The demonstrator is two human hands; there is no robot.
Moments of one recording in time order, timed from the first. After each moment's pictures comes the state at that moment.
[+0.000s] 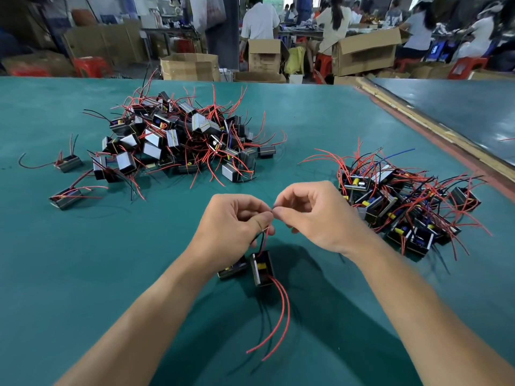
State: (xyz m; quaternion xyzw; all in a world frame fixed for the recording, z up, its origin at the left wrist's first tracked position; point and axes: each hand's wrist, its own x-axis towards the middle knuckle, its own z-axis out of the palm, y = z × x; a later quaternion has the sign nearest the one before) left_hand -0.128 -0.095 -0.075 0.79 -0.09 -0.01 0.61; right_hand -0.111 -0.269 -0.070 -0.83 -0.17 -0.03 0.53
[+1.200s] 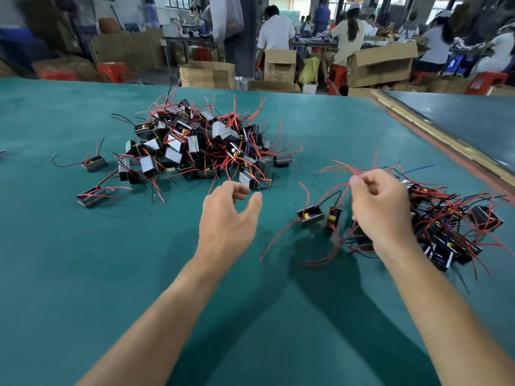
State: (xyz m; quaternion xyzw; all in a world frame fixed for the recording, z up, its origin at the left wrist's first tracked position) left_hand -0.108 -0.082 -0.085 0.85 0.04 0.20 0.49; right_hand -0.085 -0.300 -0.070 -0.81 0.06 -0.29 0.50
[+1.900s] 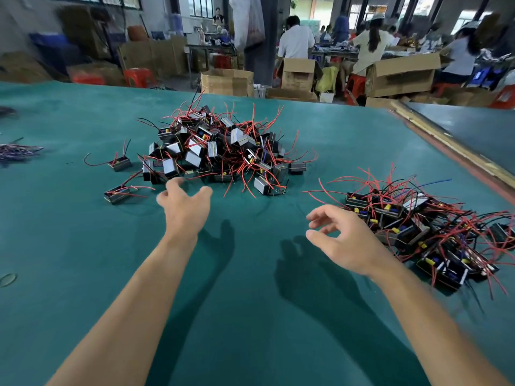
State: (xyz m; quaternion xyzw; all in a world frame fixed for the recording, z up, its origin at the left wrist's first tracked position) left_hand -0.065 -0.002 -0.097 0.77 0.26 0.20 0.55; right_hand -0.101 -0.278 -0.089 -0.88 -0.12 -0.02 0.45
